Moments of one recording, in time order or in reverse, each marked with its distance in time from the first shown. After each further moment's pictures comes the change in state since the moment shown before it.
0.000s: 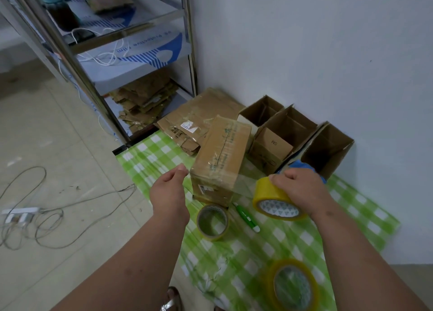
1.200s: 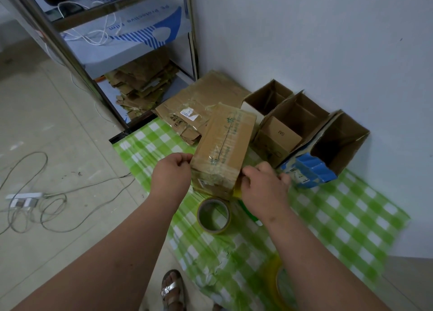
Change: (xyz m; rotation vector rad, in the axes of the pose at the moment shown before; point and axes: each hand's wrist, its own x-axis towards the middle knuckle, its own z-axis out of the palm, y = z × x) left_hand 0.029 0.009 0.006 0.693 -0.191 0.308; right_hand 0.006 -0.014 0.090 -0.438 0.073 -0.199
